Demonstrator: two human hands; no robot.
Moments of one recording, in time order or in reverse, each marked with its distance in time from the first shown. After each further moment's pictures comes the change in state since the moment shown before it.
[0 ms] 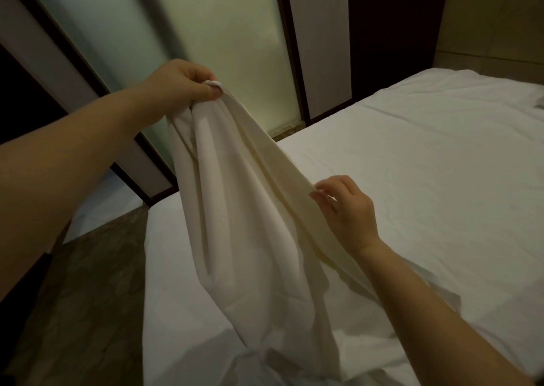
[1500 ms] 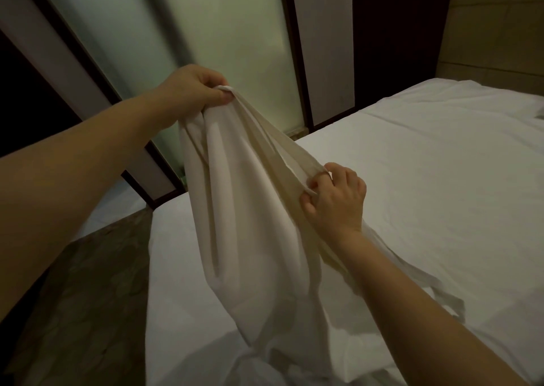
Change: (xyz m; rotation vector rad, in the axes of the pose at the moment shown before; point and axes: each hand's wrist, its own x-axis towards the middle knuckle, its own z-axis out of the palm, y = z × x) left_hand -0.010 0.003 -0.004 0.052 0.057 0.022; right_hand 0.016 -0.029 0.022 -0.405 -0.175 0.233
